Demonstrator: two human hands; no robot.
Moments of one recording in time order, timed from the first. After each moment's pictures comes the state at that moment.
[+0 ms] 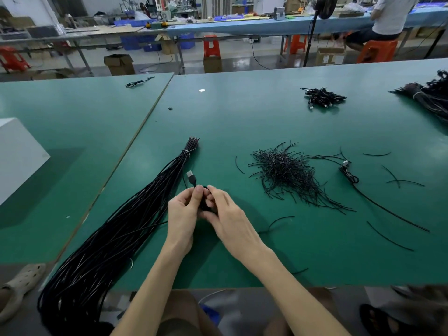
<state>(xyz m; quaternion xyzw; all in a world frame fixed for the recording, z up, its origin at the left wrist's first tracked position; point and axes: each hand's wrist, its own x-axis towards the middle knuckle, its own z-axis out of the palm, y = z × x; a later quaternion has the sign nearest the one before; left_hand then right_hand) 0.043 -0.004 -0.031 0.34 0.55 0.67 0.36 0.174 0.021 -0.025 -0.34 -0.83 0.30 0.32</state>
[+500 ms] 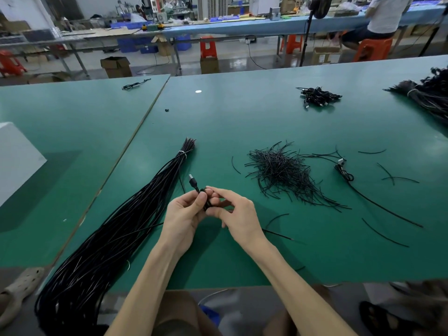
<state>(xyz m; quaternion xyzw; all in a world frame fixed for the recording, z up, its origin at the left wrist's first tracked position) 0.042 -0.009 -0.025 0.32 0.43 0.68 0.51 0.183 0.039 -0.032 -0.36 -0.67 0.50 0.41</state>
